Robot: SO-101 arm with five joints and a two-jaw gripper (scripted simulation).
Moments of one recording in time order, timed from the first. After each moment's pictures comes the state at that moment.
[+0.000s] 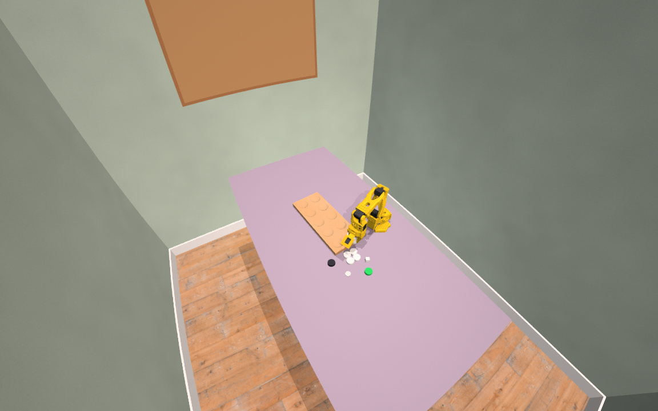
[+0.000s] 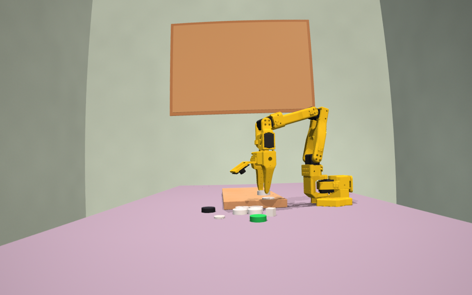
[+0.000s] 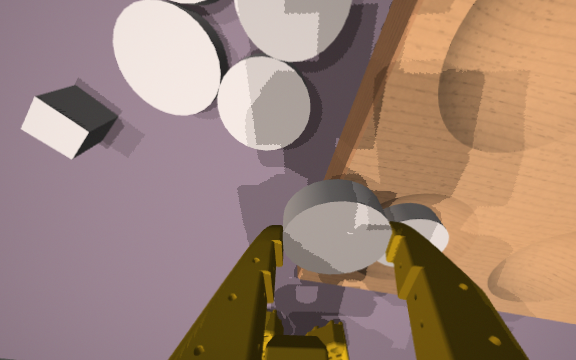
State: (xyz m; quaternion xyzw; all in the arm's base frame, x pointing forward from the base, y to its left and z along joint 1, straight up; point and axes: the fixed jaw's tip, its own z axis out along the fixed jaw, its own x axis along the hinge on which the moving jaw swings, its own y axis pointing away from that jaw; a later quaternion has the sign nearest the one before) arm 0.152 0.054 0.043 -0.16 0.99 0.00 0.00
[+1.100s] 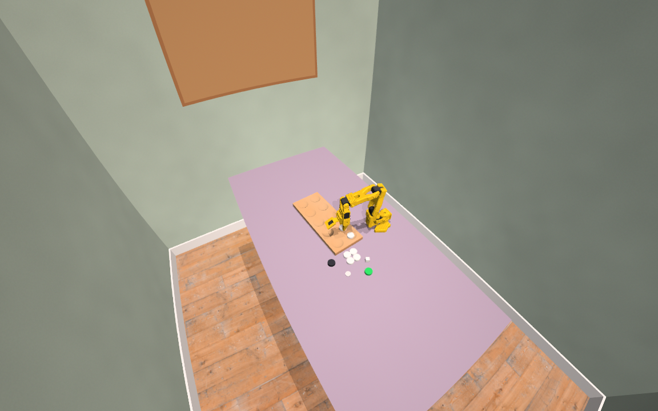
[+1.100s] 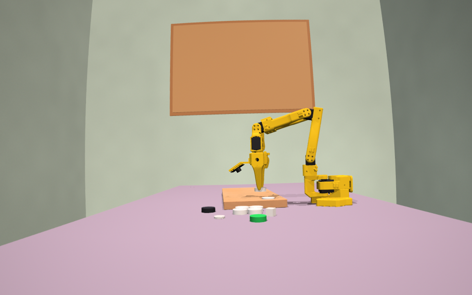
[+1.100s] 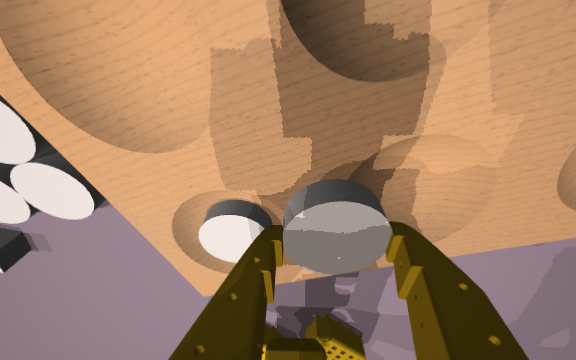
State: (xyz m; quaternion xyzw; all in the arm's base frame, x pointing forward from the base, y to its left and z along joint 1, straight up) arm 0.163 -0.034 0.043 0.11 0.99 0.00 0.00
